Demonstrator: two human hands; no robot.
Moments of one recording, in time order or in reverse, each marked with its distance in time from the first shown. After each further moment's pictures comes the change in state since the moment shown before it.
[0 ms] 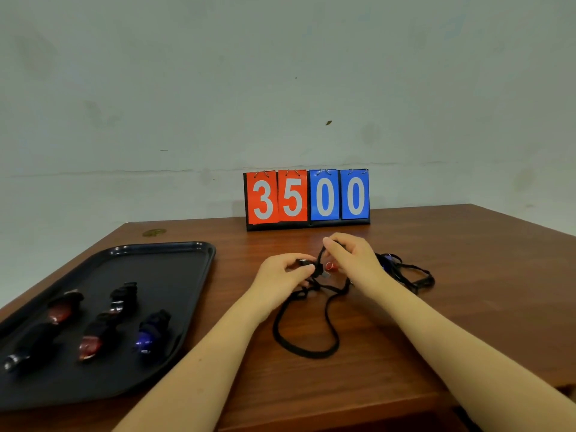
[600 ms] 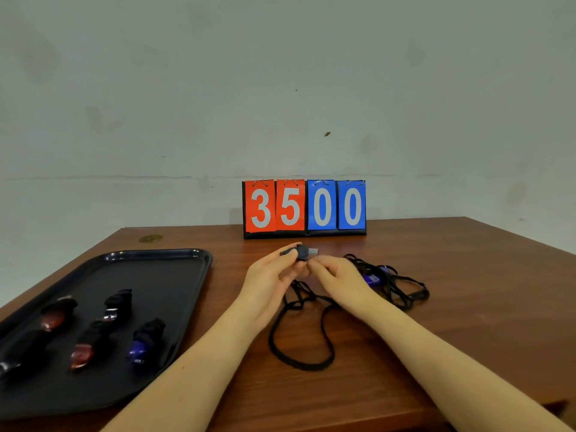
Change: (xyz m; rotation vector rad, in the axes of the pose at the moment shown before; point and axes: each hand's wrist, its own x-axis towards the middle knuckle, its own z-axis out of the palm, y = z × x) left_hand -0.001 0.008 -0.003 -0.907 0.054 -0.076; right_hand -0.005 0.003 0.012 -0.138 -0.133 -0.074
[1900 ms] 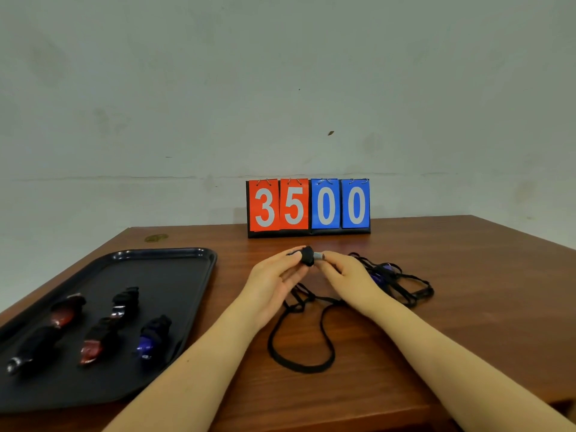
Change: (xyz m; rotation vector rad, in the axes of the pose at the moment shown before) left_hand 0.002 -0.001 -0.004 -0.028 0.018 -0.068; right_hand 0.000 0.007 -0.005 -0.015 0.011 -0.015
